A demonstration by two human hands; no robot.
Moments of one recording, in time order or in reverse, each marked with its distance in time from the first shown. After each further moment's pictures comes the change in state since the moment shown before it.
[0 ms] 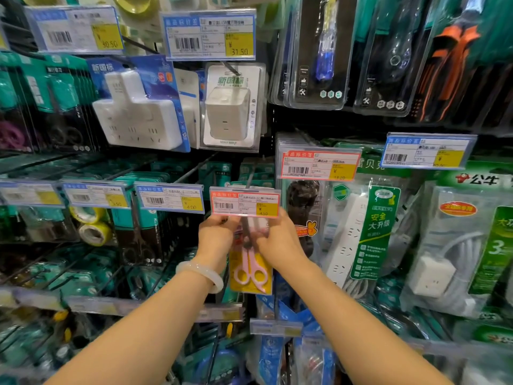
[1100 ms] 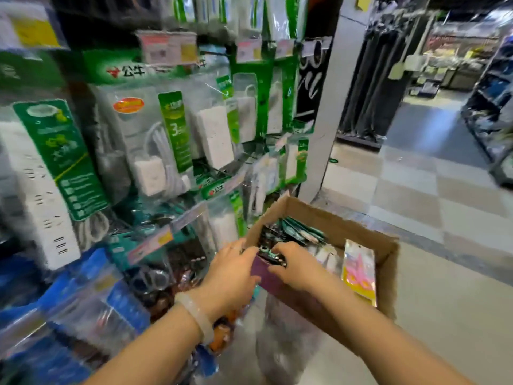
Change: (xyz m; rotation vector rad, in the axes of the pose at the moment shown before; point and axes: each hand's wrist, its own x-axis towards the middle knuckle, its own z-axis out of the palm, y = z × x) left_hand -0.281 -0.133 0.178 1.105 -1.587 0.774; right_hand -0.368 0.111 -0.204 -0.532 0.107 1.150
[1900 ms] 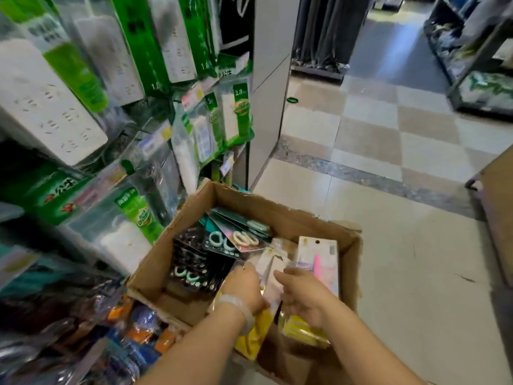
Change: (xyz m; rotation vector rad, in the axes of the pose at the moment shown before) left_hand 0.226 0.108 0.173 -0.084 -0.451 -0.209; right_hand 0.079 0.210 0.010 1.302 -0.074 0.788
